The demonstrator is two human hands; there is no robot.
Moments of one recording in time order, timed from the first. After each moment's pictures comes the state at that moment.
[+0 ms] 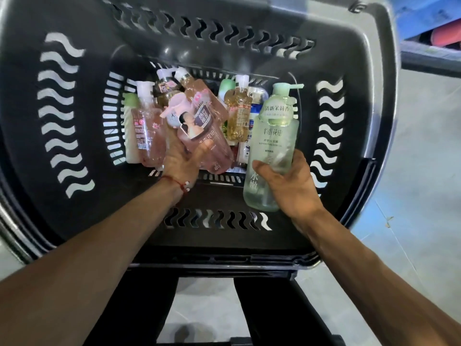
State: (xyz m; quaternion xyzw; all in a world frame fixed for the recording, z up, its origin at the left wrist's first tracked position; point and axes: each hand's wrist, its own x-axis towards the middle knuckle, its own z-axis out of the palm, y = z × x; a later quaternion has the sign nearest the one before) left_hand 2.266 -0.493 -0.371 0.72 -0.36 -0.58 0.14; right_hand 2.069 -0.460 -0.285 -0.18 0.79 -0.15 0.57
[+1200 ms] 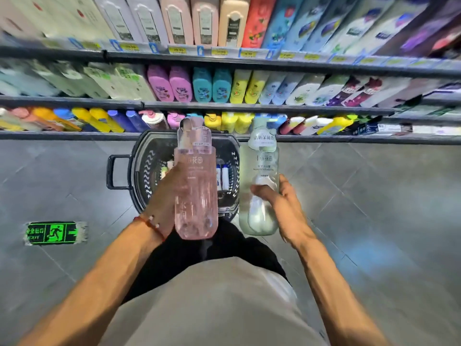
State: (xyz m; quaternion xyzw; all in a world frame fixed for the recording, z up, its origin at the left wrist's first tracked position) left_hand 2.242 -0.431 0.220 0.55 -0.27 -0.75 0.26; right_hand 2.011 -0.358 0.240 -0.21 0.68 -0.36 0.60
